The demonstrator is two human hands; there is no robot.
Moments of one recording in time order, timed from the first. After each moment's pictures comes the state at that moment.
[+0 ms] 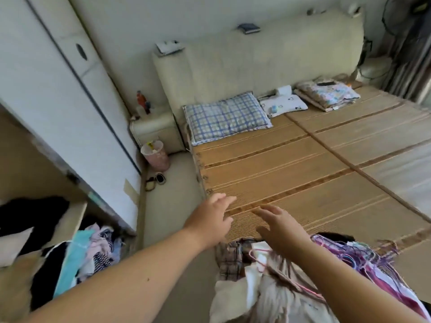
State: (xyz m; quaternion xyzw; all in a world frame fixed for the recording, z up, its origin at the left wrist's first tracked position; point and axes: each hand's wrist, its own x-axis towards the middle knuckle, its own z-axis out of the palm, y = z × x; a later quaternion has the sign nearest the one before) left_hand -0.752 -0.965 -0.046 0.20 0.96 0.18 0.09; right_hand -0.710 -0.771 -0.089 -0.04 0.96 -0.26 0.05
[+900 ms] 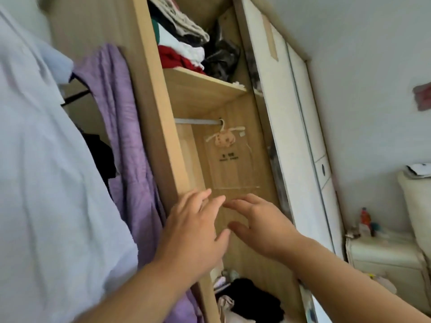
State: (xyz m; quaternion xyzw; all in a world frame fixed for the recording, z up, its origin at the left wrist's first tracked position) left_hand -0.611 -1.418 0.306 -0.13 0.89 -0.16 -0.41; right_hand -0.753 -1.325 0.286 -0.57 0.71 -0.34 -0.23
